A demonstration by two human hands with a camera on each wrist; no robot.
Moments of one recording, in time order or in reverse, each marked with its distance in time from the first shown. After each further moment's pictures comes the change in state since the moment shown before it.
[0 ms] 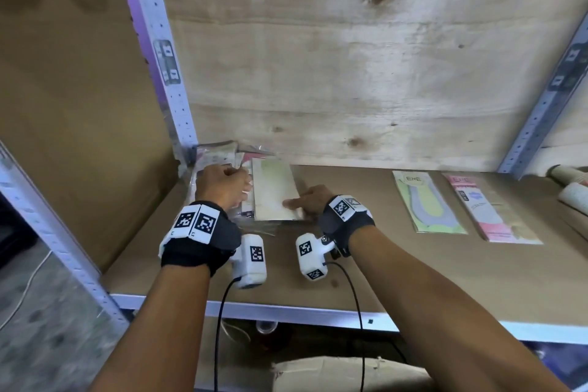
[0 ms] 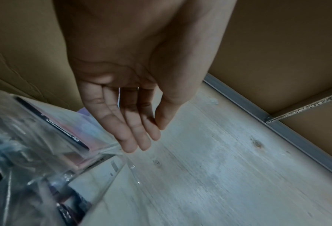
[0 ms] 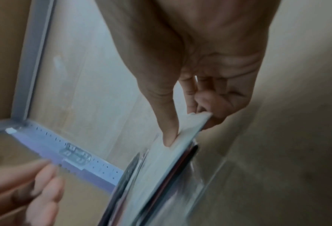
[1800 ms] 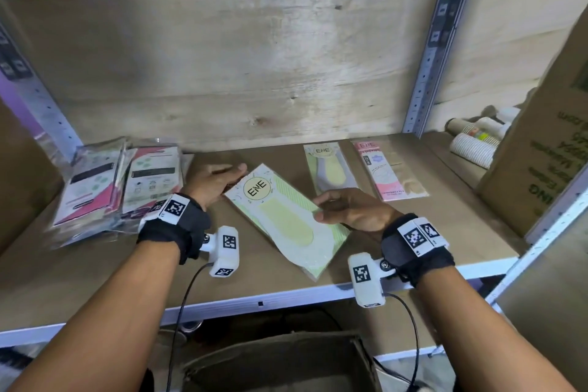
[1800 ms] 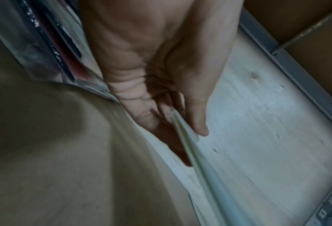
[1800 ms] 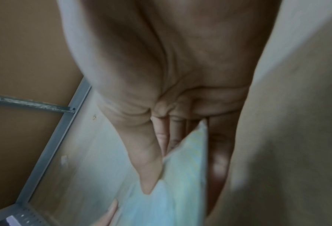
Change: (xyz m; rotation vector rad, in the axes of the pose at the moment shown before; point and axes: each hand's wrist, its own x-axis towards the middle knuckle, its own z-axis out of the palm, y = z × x) left_hand -0.030 0.005 0.170 -0.030 -0.414 0.067; right_hand -0.135 0.169 -0.182 0.202 -0.134 -0.196
